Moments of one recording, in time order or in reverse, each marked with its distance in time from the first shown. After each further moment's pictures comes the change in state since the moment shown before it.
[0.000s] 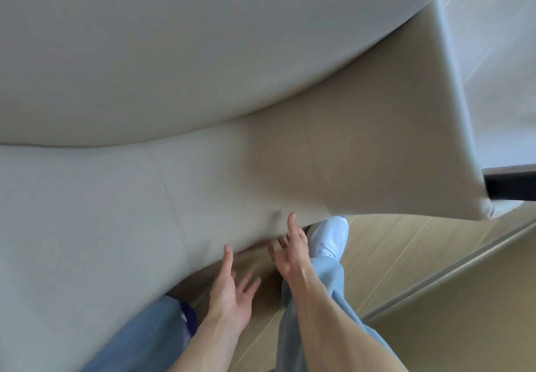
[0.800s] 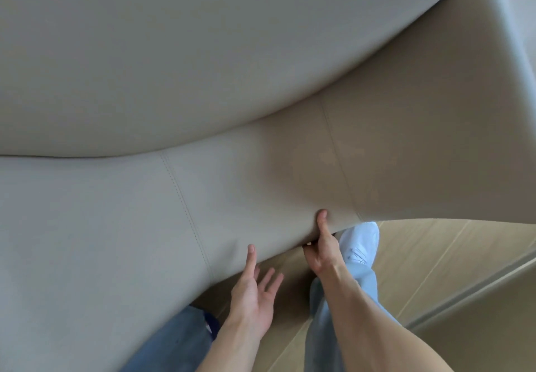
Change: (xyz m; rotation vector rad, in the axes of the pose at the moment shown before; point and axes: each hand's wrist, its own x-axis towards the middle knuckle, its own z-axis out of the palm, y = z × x) left_hand 0.011 0.013 0.006 -0.022 -0.098 0.000; right_hand 0.040 -0.004 -0.002 0.022 -0.073 -0.079
